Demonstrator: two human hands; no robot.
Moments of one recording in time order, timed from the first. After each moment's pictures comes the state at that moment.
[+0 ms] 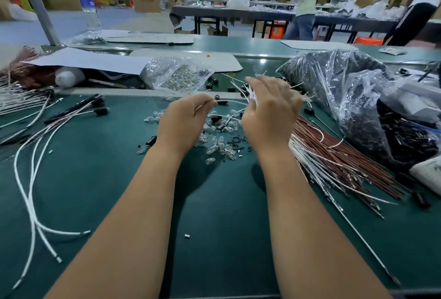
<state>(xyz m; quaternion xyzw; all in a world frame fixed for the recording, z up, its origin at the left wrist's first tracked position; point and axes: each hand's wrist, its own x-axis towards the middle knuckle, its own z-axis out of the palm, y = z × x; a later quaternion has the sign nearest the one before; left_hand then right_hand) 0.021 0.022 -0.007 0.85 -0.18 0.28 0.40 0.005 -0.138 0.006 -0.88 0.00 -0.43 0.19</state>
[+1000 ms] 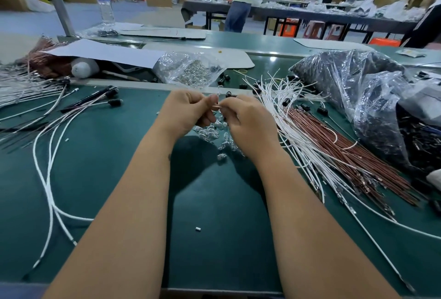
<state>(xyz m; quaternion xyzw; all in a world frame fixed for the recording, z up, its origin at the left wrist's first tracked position) 0.018 0.044 0.007 0.77 -0.12 0.07 0.62 0.006 -0.110 -0.003 -0.91 -0.19 -0.29 0.25</state>
